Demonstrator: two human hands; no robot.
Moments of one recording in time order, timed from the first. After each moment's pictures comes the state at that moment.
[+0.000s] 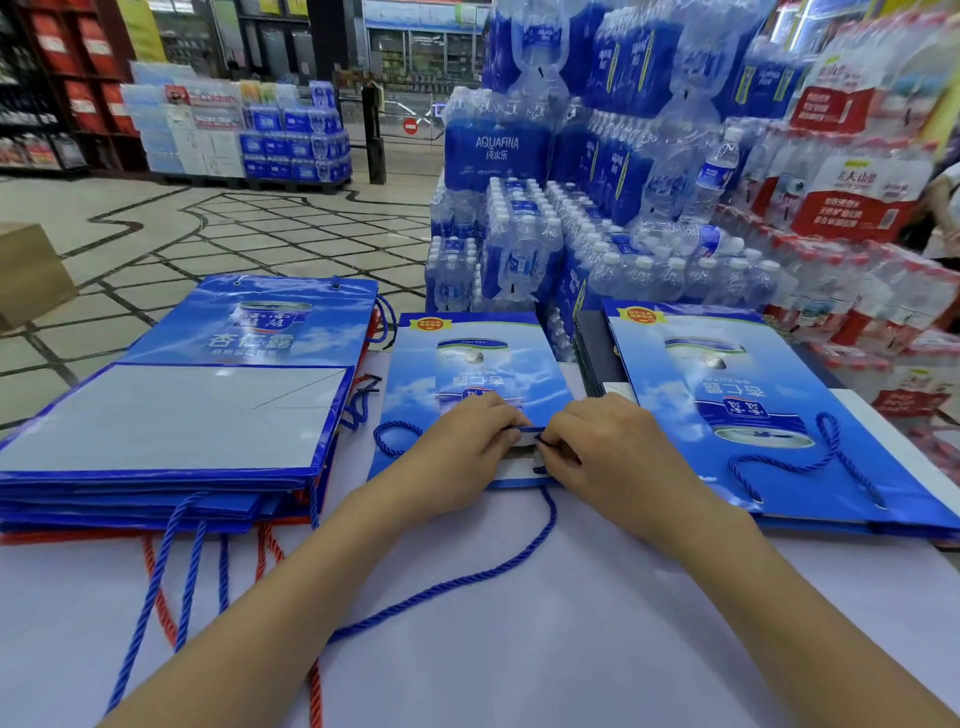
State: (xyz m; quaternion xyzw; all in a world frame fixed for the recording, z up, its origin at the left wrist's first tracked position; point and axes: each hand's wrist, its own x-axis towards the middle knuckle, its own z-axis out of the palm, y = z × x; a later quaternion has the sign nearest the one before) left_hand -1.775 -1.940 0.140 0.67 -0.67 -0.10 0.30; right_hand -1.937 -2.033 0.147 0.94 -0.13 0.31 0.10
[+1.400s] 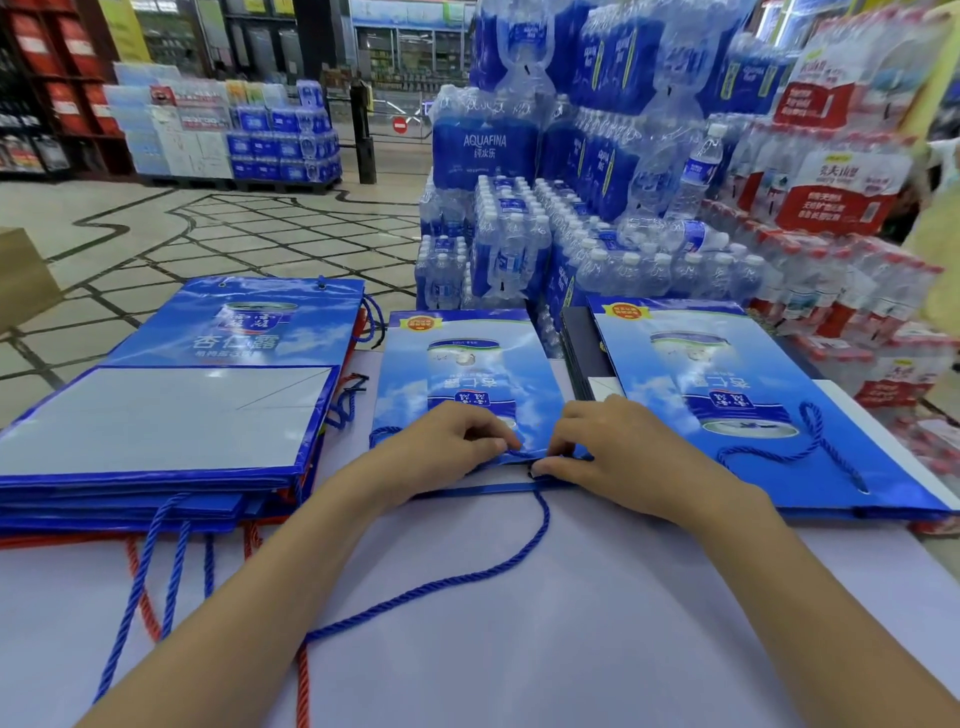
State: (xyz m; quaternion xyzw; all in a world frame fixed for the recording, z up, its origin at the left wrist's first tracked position) left_hand -1.774 -1.938 0.149 0.69 -0.55 -0.31 0.35; right_hand -1.960 -2.039 0.169 0.97 -0.22 0.07 -0.03
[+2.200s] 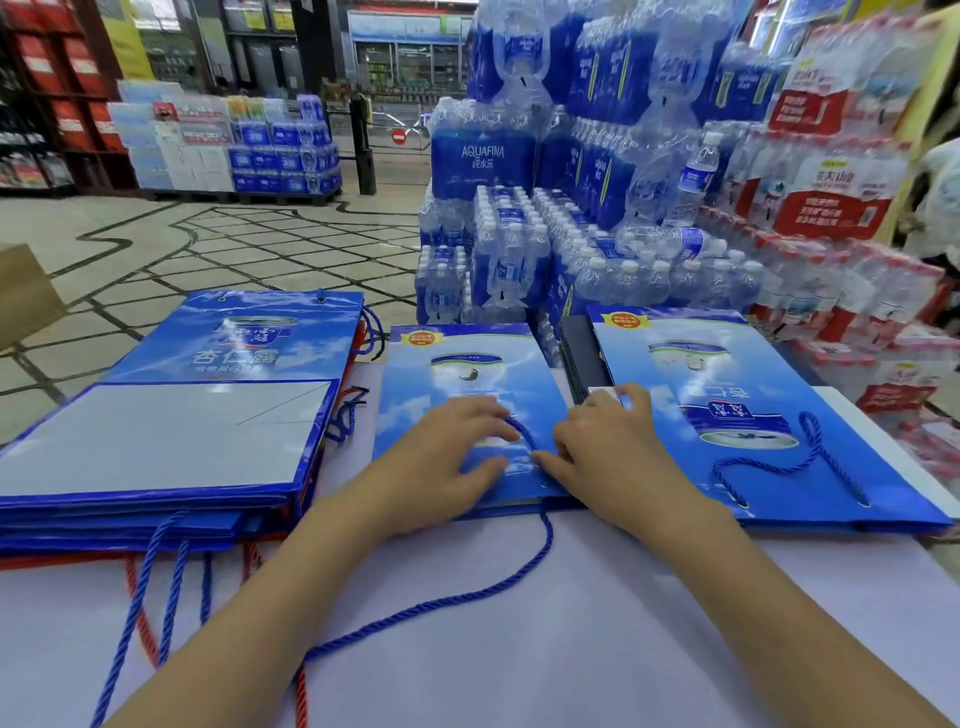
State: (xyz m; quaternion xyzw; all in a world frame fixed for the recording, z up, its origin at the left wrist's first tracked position) left_hand -1.765 -1.929 0.139 0.63 -0.71 -0.03 0.31; right_hand -1.940 -2.035 0.156 0.94 -0.33 0.07 0.12
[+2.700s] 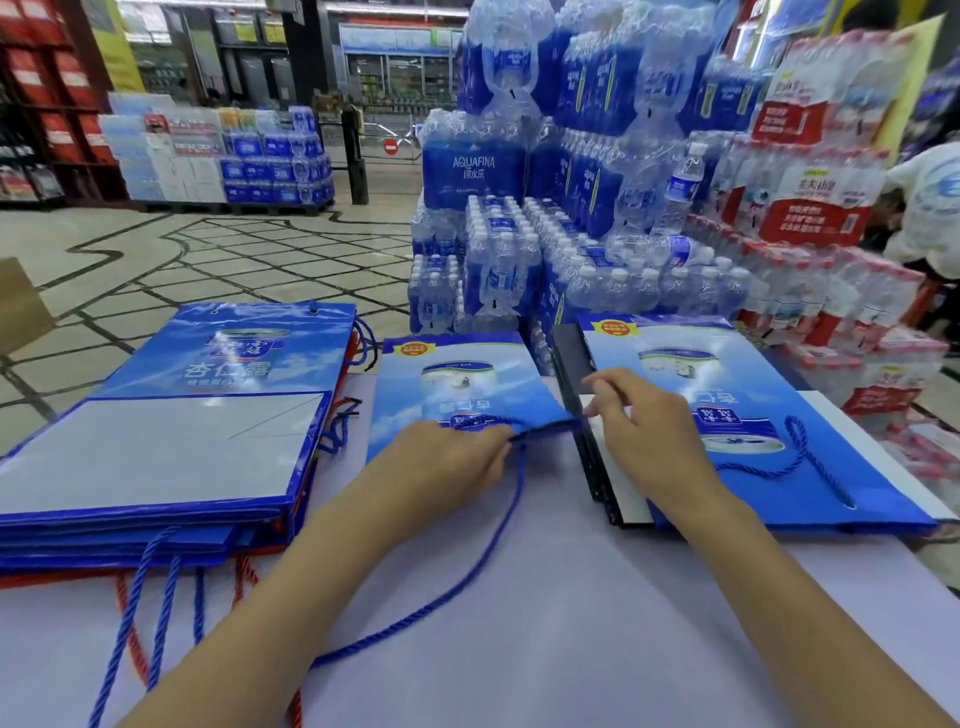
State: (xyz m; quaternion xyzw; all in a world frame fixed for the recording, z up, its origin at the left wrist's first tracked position) left_hand -1.778 -1.936 0.146 0.61 -0.72 0.27 0.19; right_hand -1.961 -2.058 0.162 0.81 -0.40 0.37 -0.22
